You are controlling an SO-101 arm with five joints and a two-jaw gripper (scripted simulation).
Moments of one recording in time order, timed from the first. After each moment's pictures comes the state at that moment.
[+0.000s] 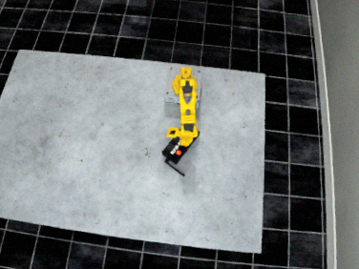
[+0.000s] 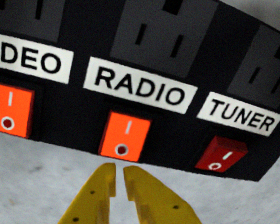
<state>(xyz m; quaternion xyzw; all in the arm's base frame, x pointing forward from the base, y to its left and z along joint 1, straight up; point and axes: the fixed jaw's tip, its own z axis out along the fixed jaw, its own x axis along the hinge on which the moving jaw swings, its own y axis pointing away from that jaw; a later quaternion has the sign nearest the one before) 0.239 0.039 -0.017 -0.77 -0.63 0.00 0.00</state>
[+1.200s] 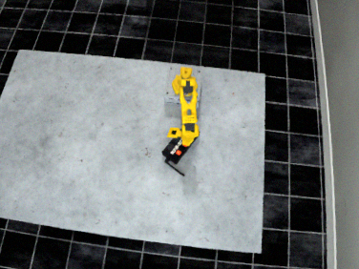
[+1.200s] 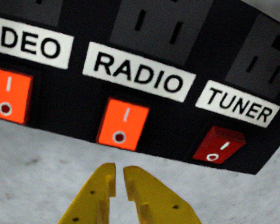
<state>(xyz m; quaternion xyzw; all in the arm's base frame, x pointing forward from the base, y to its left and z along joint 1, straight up) 0.239 0.044 -0.014 -0.77 -0.64 0.00 0.00</state>
